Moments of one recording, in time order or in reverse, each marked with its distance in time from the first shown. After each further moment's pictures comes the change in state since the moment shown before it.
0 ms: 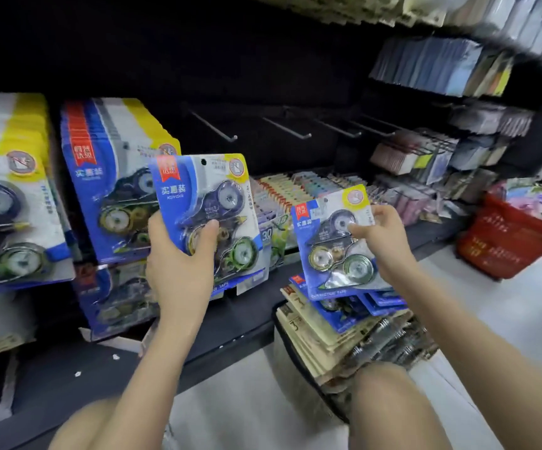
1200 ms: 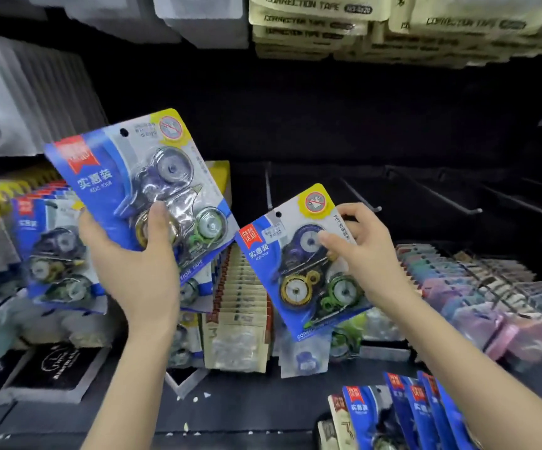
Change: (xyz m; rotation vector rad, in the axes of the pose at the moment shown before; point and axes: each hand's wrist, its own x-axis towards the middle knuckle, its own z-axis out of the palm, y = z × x) left_hand 0.062 0.045 0.052 0.078 0.728 0.358; right_hand 0.105 -0.055 0.088 0.353 -0.708 -0.514
